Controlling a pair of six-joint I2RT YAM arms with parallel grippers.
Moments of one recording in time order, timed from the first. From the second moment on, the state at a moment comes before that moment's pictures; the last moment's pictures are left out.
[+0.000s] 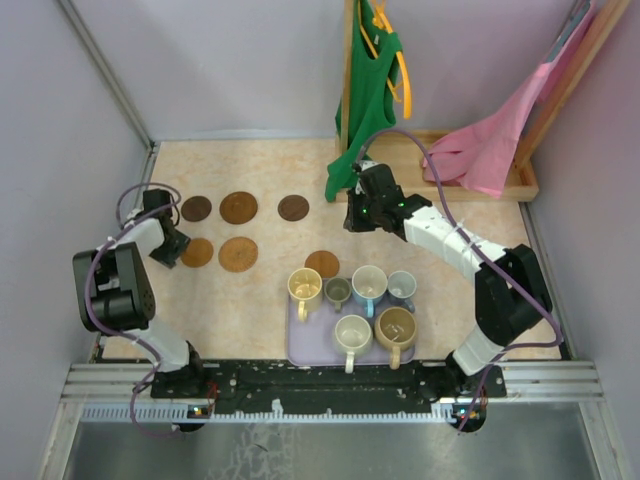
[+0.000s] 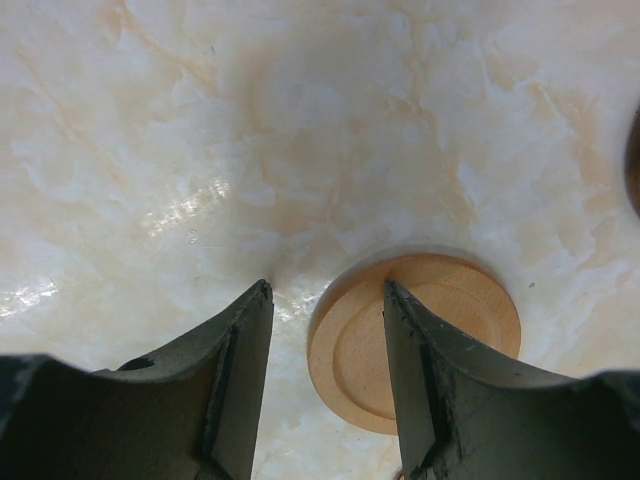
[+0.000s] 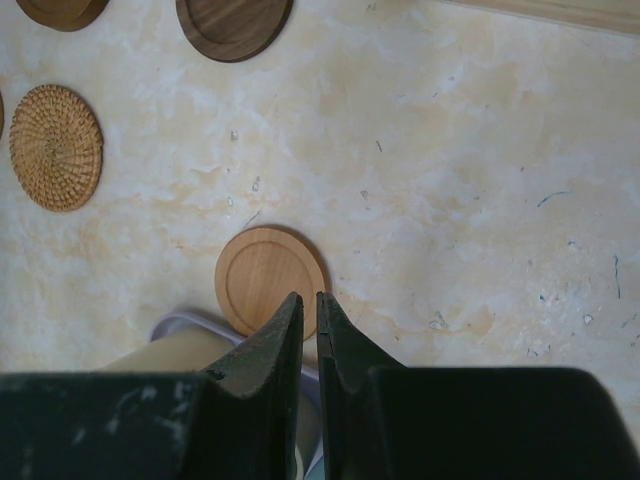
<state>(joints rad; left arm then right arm) 0.20 1.67 0.97 -0.47 -0.35 -0.84 0.56 1.60 1.20 -0.36 -0.08 0.40</state>
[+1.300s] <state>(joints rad) 0.02 1.57 1.08 -0.56 -0.38 -0.73 0.56 1.64 1.21 -0.35 -0.09 0.40</state>
